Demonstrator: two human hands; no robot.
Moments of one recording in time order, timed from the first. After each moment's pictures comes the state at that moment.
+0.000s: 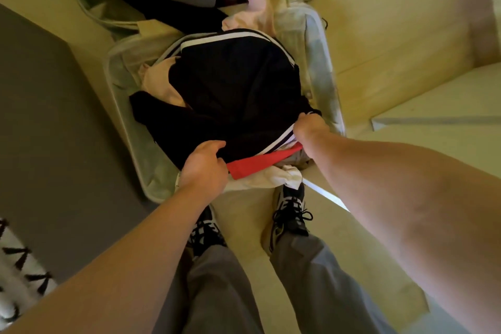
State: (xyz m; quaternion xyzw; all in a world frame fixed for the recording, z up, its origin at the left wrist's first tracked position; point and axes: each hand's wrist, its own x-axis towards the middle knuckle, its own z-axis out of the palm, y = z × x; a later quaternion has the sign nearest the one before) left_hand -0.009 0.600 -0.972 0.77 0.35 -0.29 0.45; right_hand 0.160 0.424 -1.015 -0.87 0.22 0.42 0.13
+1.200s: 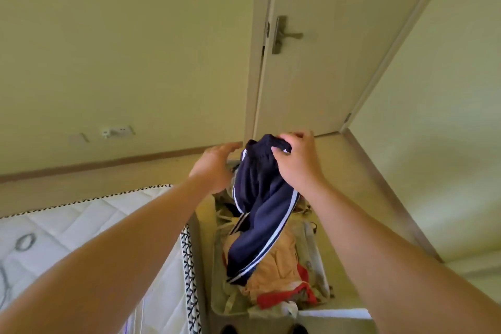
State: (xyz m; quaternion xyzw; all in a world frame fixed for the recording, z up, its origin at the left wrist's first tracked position) left_hand 0.030 0.779 -0.332 0.93 0.23 0.00 0.30; right_hand 0.130 0.599 -0.284 -0.88 -0.24 0.06 0.40
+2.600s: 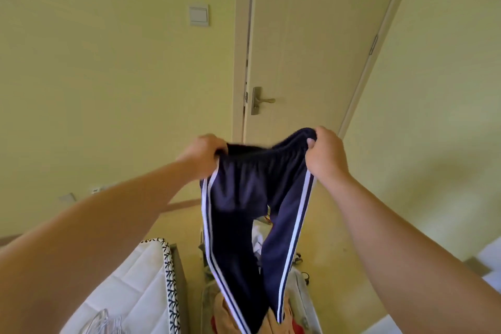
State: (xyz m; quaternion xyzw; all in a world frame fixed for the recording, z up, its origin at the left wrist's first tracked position) left_hand 0.060 0.794 -0.178 0.98 0.08 0.15 0.11; right_hand 0.178 0.535 -0.144 -0.92 -0.18 -0.11 0.32
